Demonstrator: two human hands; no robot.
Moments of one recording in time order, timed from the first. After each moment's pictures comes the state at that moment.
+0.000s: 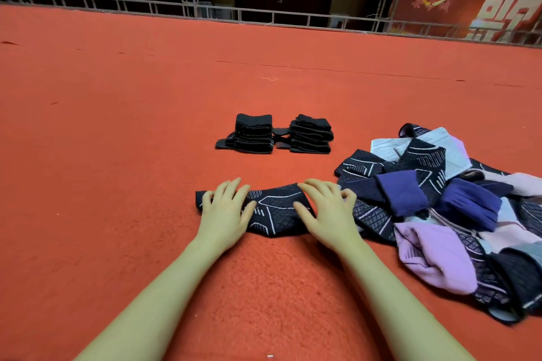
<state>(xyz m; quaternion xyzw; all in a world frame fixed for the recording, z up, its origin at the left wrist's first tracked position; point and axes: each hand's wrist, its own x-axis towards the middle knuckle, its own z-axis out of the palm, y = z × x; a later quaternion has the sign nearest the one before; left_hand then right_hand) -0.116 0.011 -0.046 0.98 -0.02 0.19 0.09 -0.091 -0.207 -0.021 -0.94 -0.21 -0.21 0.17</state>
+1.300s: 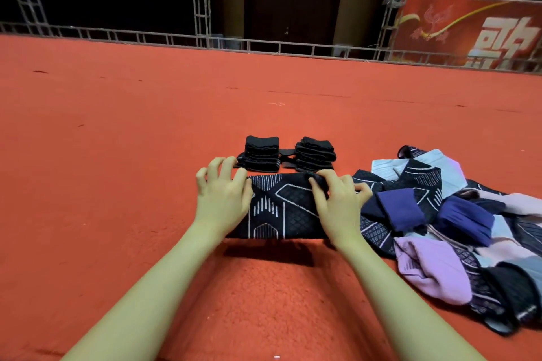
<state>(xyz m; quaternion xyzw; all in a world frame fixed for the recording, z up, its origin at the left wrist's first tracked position) -0.131 0.020 0.030 0.87 -0.02 0.50 -0.01 -0.098 -0.186 0.030 -0.83 -0.14 -0.47 0.27</state>
